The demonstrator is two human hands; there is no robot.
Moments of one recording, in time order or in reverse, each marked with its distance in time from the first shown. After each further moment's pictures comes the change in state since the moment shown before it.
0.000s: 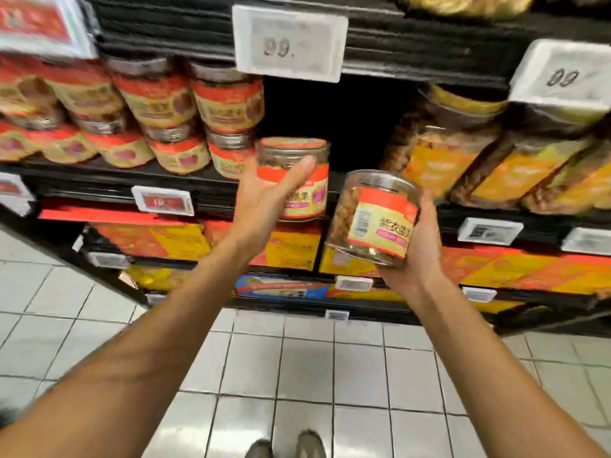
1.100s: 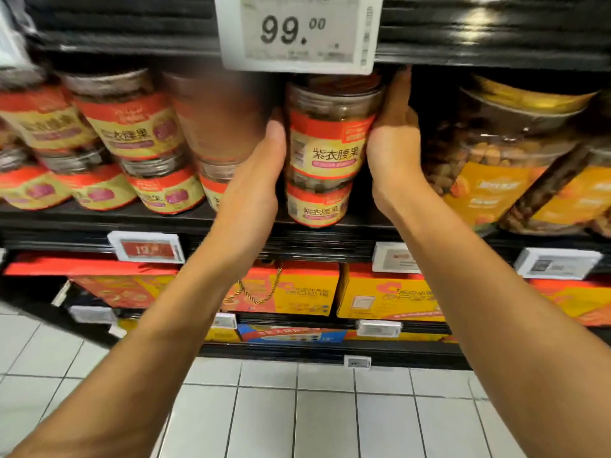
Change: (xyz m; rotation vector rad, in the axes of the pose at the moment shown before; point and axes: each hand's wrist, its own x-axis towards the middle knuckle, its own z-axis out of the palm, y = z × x) left_hand 0.028 0.026 -0.002 0.177 -0.163 0.191; right_hand 0.076 -0.042 0.115 -0.381 0.091 -0.633
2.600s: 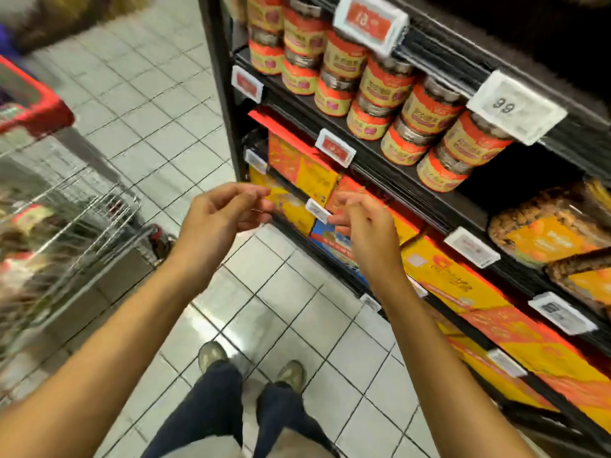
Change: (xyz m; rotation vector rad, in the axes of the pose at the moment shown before) left_hand -0.260 0.125 -0.108 -0.136 0.681 -0.420; right_hand -0.231 -0.045 0.010 -0.397 -0.821 0.153
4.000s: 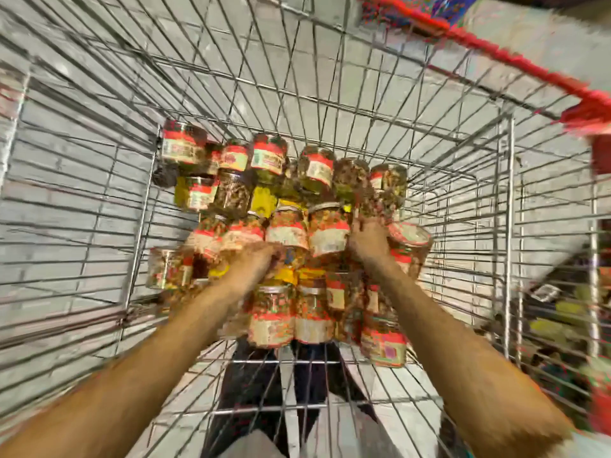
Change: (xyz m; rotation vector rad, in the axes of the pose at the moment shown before) left_hand 0.095 -0.149 -0.718 -0.402 0.831 -0.709; right_hand 0.076 -0.035 0.876 -1.003 -1.035 -0.192
